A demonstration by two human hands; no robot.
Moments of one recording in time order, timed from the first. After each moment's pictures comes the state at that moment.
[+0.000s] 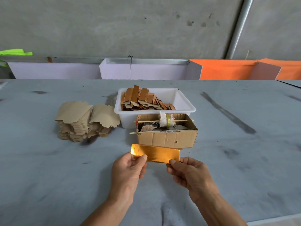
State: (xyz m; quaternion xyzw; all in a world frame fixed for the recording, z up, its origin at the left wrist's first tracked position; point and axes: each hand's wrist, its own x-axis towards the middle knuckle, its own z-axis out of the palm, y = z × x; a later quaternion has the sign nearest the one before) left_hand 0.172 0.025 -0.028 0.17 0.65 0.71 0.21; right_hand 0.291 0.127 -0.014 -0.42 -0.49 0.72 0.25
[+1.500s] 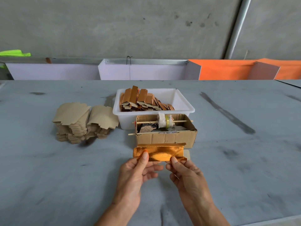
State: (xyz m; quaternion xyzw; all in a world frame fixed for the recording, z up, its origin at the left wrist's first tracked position) left_hand 0.182 0.036 -0.030 0.15 0.50 0.78 0.35; right_hand 0.285 0.121 -0.037 -0.32 -0.39 0.79 0.35
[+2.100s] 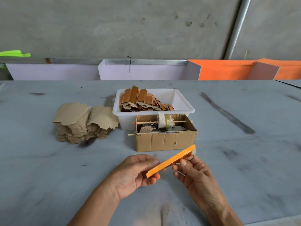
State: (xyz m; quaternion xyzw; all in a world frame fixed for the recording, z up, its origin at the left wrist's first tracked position) left_hand 0.156 0.027 -0.004 0.22 0.51 0.61 0.56; right_hand 0.305 0.142 -0.038 -0.19 -0.42 0.82 0.34
